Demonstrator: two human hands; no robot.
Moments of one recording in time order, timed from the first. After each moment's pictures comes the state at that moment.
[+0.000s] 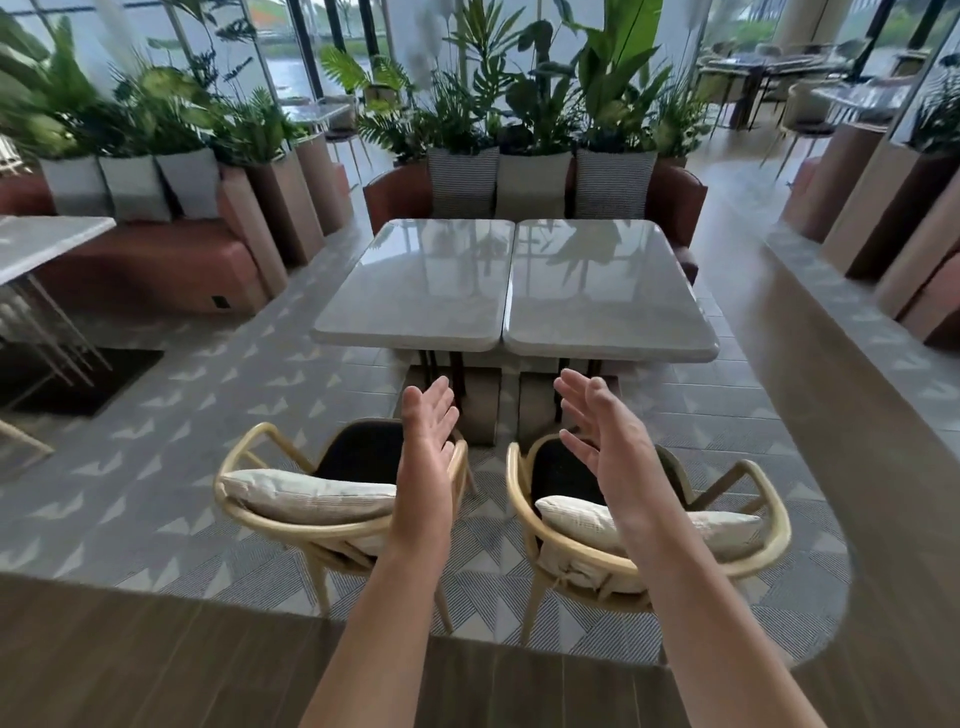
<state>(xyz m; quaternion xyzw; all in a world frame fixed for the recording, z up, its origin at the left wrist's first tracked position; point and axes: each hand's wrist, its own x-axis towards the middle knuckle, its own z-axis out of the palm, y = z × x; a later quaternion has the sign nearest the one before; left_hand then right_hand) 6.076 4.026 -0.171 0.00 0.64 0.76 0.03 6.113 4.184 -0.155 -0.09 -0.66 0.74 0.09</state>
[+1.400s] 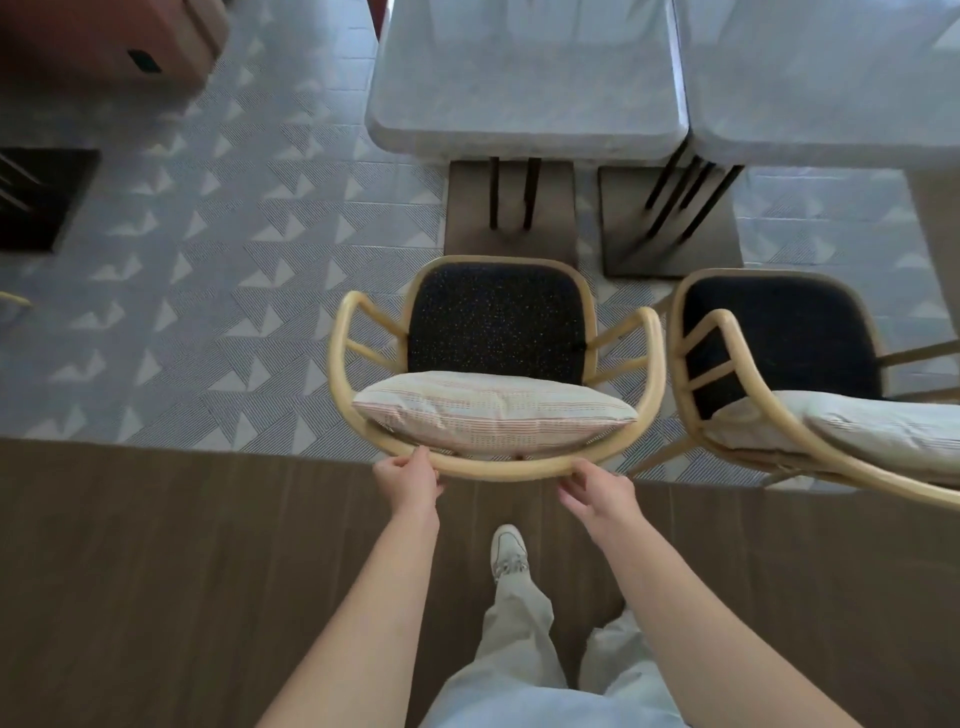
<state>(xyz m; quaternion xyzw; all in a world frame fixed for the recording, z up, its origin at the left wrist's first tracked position) 5.846 3.661 -0.470 -0.49 0.62 0.59 0.15 5.906 3.859 -0.474 -0.60 -0.36 0.70 -0.09</state>
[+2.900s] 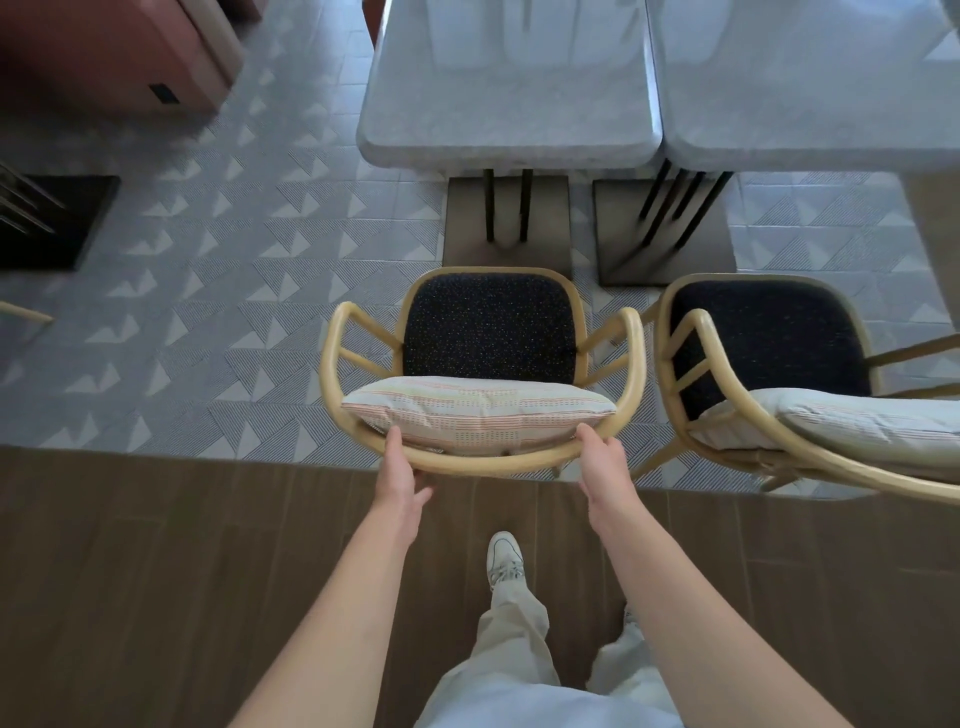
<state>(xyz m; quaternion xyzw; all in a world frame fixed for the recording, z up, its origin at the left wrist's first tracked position) 5.864 3.673 -0.452 -0.42 0.56 0.68 0.22 5.909 3.884 -0.430 -0.53 -0.52 0.67 -0.11</state>
